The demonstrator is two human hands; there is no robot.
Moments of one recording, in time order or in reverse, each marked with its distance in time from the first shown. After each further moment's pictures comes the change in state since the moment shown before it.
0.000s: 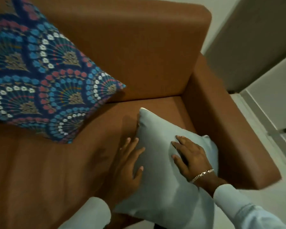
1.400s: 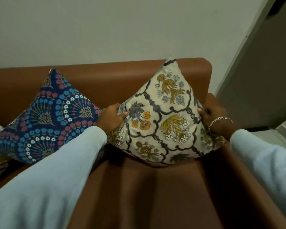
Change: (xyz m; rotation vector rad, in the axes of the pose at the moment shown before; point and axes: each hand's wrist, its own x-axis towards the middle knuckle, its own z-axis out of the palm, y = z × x) left_hand 0.242 0.059 -0.094 0.041 0.042 -0.328; right_hand 0.159 0.127 -0.168 0.283 0.273 0.248
